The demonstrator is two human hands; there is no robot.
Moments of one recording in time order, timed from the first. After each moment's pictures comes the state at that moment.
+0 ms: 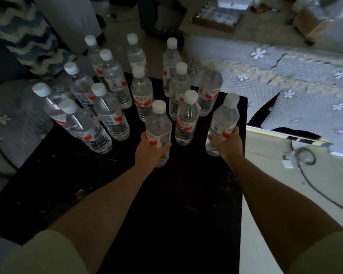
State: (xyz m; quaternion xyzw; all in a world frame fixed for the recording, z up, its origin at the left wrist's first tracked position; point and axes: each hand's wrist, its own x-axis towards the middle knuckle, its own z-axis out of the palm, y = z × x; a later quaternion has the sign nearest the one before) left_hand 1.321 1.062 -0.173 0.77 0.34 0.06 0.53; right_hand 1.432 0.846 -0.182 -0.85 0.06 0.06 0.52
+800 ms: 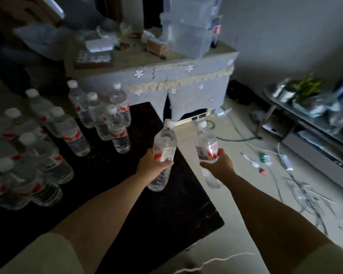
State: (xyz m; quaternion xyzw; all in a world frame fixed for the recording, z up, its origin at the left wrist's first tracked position) left_hand 1.258 0.969 -0.128 0.86 -0.02 -0.18 0.47; right_hand 1.183 0.739 -0.133 -0.86 0.30 -0.05 0.41
